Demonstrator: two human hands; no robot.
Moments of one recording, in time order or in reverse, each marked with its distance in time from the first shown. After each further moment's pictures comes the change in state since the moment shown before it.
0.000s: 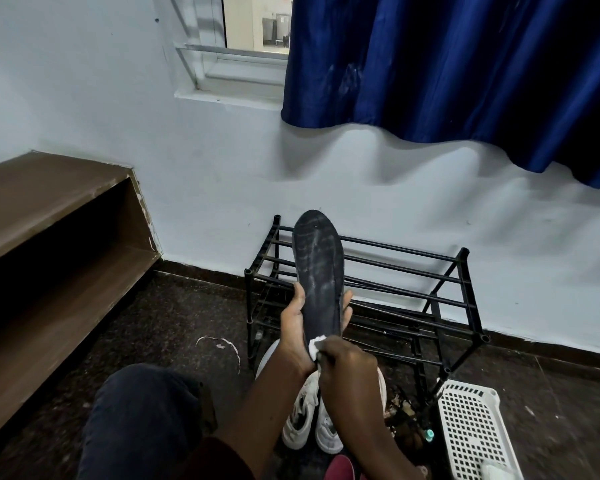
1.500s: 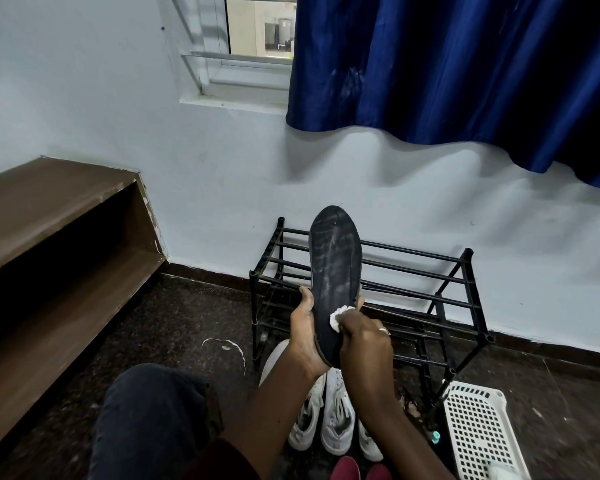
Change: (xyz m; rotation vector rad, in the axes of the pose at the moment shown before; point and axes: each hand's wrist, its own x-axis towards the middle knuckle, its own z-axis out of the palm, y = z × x) left_hand -0.008 -0.003 0.015 0.016 0.011 -0.046; right_hand 0.026 0.018 0.002 -0.110 0.143 -0.005
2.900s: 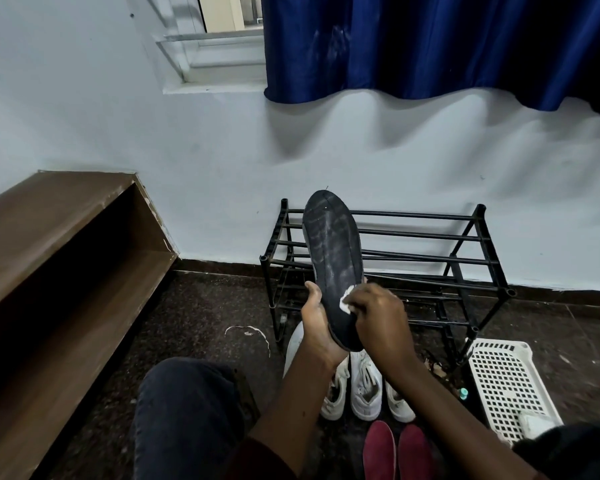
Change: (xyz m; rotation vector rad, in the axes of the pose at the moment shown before) left_hand -0.001 -0.013 -0.031 0.013 0.001 0.033; right_hand 0.000 0.015 0.014 0.076 -0.125 0.019
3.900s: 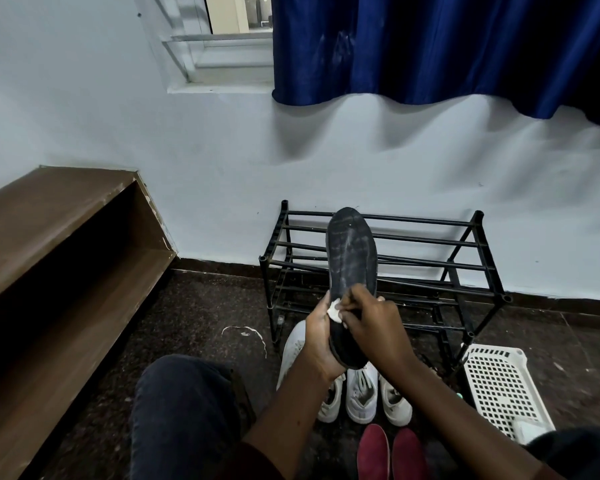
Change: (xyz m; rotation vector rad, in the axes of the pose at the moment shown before) left_hand -0.015 -0.009 0.002 0.063 -0.034 -0.158; right_hand -0.004 -0.006 -0.013 0.171 -0.133 -0.009
